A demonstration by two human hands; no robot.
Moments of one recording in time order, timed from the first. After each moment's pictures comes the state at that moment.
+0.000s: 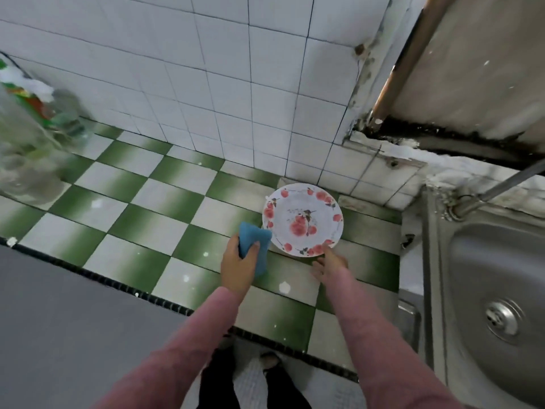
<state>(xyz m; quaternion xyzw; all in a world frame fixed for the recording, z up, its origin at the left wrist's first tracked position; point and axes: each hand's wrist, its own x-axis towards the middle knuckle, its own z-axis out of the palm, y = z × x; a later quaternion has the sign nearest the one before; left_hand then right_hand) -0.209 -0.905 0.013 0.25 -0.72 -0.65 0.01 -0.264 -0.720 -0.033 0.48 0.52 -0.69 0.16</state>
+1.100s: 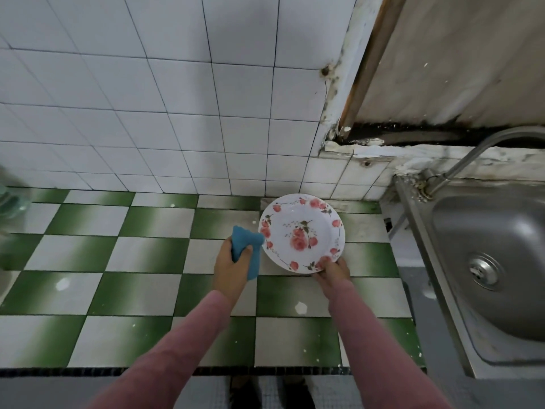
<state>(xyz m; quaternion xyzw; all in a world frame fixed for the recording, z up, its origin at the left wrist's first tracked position) -0.283 -0.969 0.026 0.13 -0.73 -0.66 -0.10 -0.269 -0.753 -0.055 0.50 0.46 -0.74 0.02</state>
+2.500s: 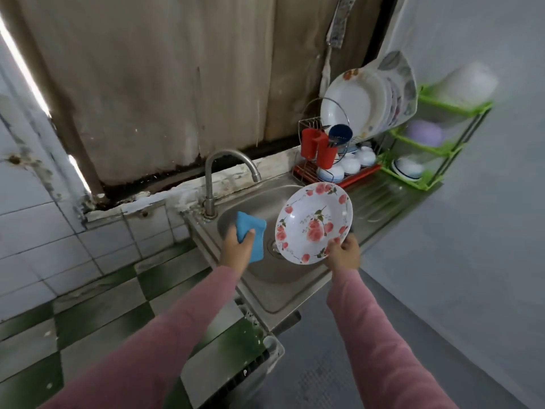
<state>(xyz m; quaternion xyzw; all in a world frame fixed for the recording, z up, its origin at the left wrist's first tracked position) -0.163 -0.598 0.119 -0.18 -0.72 -0.62 -0.26 -0.007 -0.474 0.120 0.56 0.50 -0.53 -0.40</state>
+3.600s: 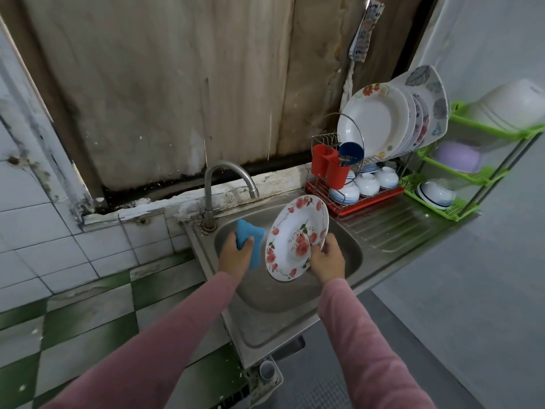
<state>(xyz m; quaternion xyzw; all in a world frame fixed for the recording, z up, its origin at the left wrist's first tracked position) -0.170 -0.536 0.106 -0.17 -0.74 -0.62 -0.20 -0.039 -0.404 0.112 0.44 0.65 -0.54 -0.29</state>
